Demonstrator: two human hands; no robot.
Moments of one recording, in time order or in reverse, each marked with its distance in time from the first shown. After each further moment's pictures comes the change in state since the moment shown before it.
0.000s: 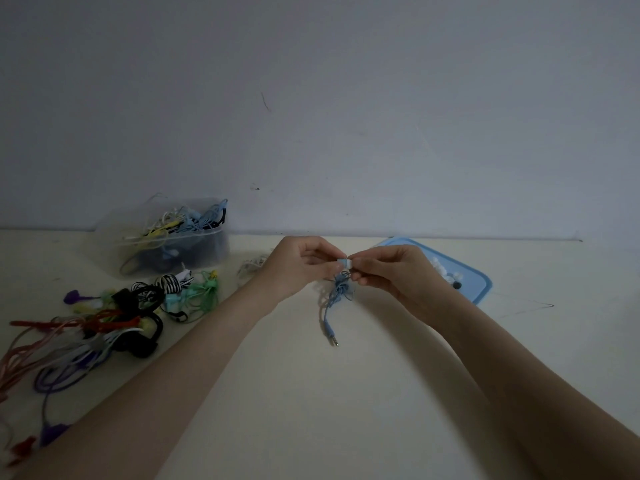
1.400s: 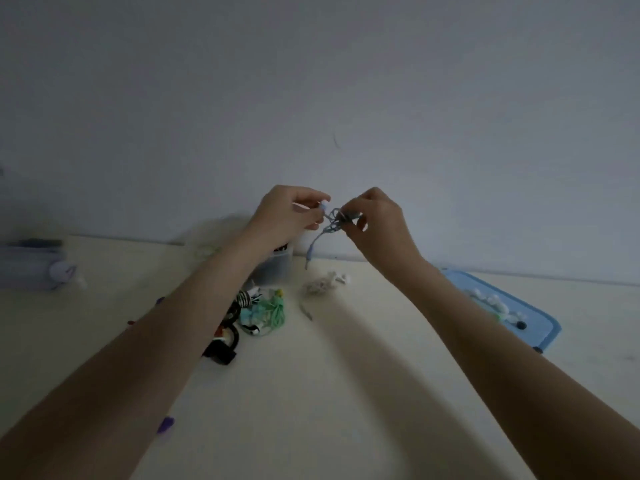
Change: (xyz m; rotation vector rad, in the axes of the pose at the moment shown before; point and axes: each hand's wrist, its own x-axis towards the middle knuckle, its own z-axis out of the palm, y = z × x) left_hand 0.012 0.055 -0.106 0.320 0.323 0.091; right_hand 0.064 -0.058 0.100 -0.976 0.220 -0.700
